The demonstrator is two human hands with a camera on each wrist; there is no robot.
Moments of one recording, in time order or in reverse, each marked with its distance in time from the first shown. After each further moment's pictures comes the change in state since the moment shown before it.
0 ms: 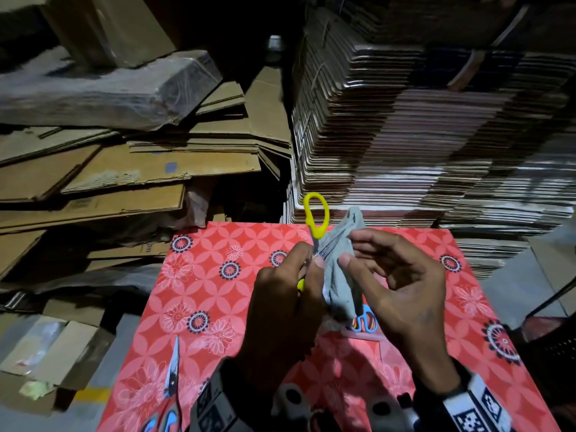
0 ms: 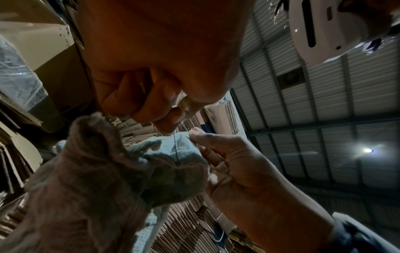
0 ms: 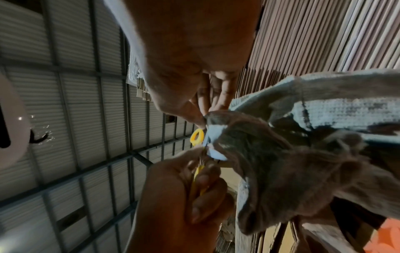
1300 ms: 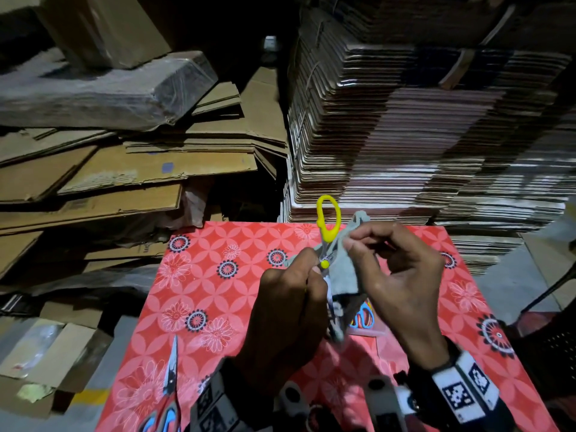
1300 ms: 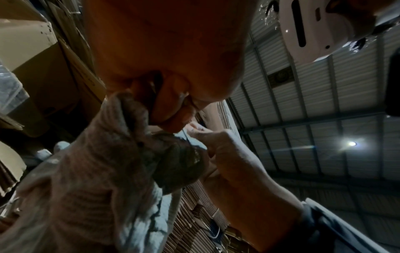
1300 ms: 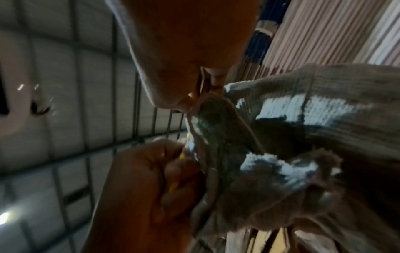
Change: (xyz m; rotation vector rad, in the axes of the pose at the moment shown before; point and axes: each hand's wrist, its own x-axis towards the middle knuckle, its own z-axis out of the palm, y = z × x) left_hand -0.007 0.014 -0.004 -0.005 -0.076 0.068; right_hand 0.011 0.009 -0.002 -0.124 0.048 -0.198
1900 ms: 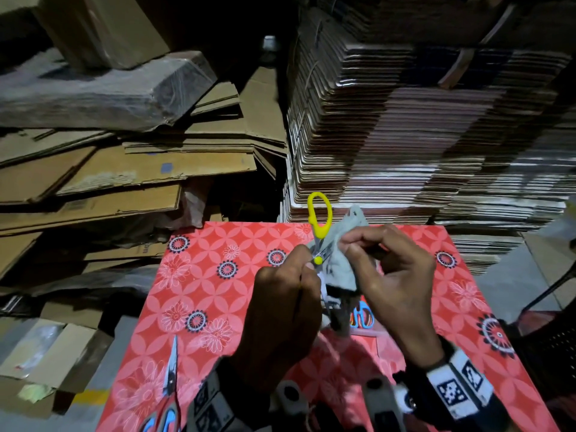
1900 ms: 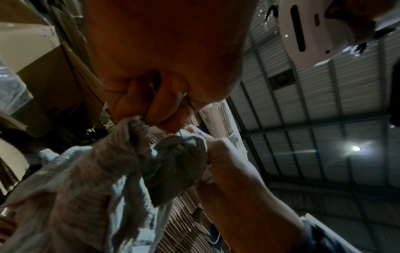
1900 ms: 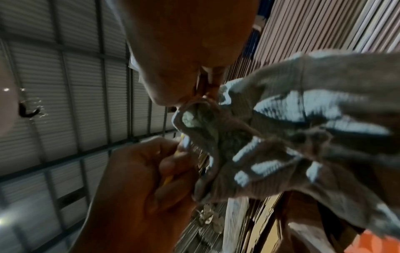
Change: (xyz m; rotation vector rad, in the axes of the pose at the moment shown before) left_hand 0.003 -0.005 -0.002 0.002 0.028 0.043; right_hand -0.001 0.008 0.001 -0.011 -0.033 0.009
